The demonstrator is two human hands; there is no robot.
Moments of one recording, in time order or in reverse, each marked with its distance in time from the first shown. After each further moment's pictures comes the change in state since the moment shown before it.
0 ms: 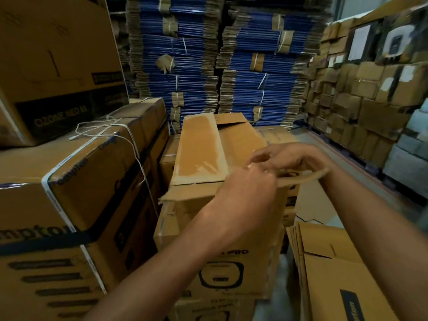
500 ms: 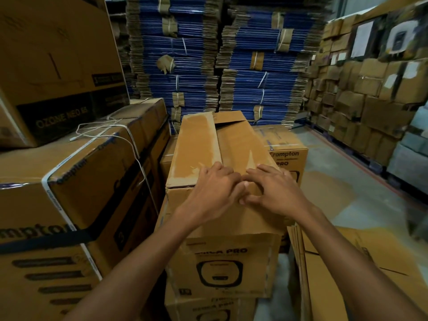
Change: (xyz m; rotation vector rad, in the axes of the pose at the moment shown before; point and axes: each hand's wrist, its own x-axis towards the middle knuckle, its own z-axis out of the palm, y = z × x) left_hand 0.010 -0.075 0.068 -0.083 0.014 -0.038; right_hand -0.023 0.012 0.099 -0.250 0.531 -0.068
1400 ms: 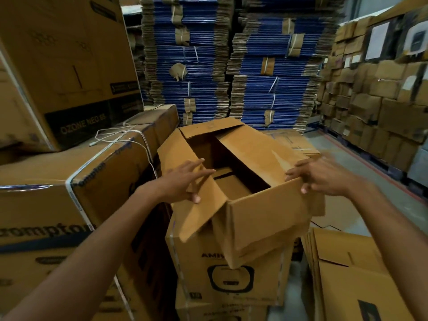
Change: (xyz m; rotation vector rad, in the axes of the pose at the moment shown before) left_hand -0.012 -0.110 -0.047 0.145 -0.481 -0.182; right_hand 0.012 0.069 -0.059 -0.292 -0.243 0.015
